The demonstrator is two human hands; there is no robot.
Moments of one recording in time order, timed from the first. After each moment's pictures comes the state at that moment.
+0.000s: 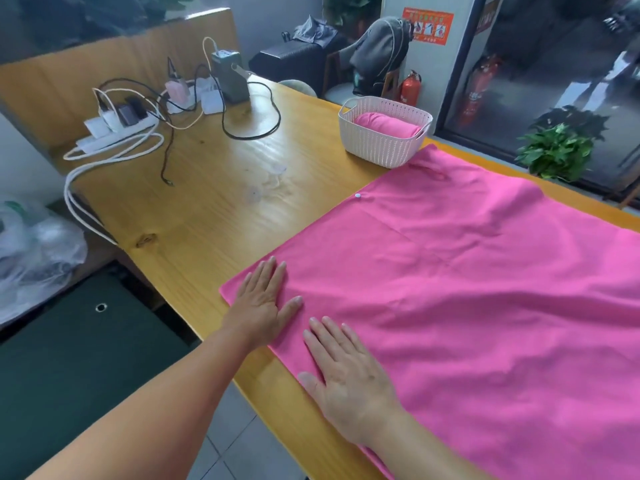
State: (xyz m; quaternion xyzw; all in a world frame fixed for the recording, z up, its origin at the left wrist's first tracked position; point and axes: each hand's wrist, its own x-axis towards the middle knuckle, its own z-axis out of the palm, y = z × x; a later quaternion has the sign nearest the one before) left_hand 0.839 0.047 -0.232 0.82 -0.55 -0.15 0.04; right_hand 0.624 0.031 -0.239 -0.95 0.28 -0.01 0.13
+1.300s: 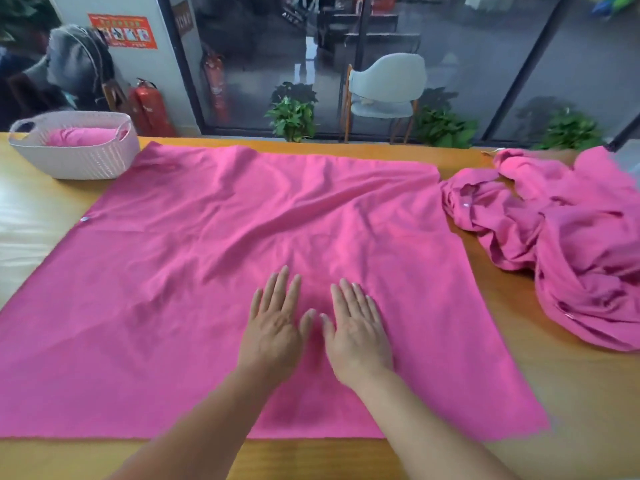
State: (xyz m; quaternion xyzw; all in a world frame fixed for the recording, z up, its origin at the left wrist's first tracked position) left_hand 0.515 0.029 -0.232 0.58 -0.80 -0.13 0.11; right_hand 0.363 0.064 -0.232 -0.67 0.73 -0.10 0.11
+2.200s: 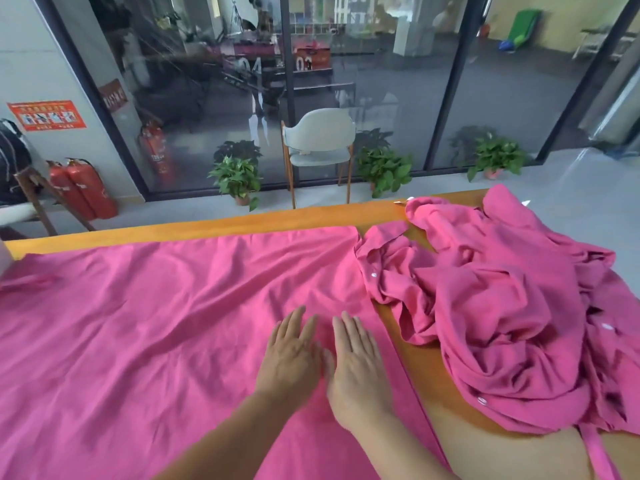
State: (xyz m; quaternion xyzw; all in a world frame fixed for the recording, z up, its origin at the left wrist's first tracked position) left_hand 0.286 -0.056 -0.204 0.48 -0.87 -0.11 0.06; right_hand 0.169 0.012 -0.223 -0.61 0.78 -0.15 0.06
